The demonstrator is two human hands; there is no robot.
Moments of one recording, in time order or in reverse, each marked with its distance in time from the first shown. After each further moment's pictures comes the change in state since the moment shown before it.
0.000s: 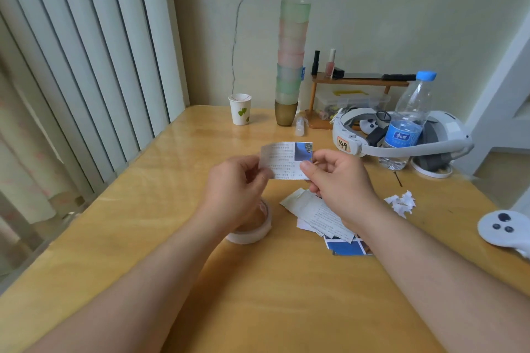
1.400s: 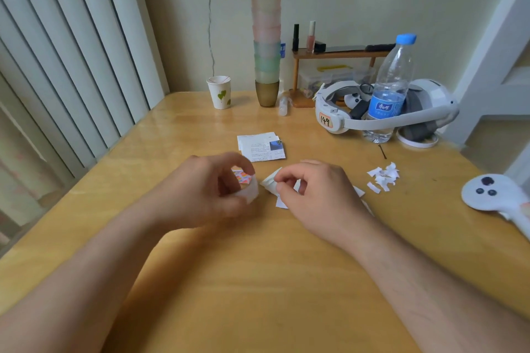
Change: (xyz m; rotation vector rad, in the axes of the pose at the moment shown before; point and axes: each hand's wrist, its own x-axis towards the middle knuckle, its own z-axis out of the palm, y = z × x) left_hand -0.018 0.003 -0.029 0.180 -0.437 0.196; right_hand -0.052 0.017 -0.011 -0.446 -0.100 -0.287
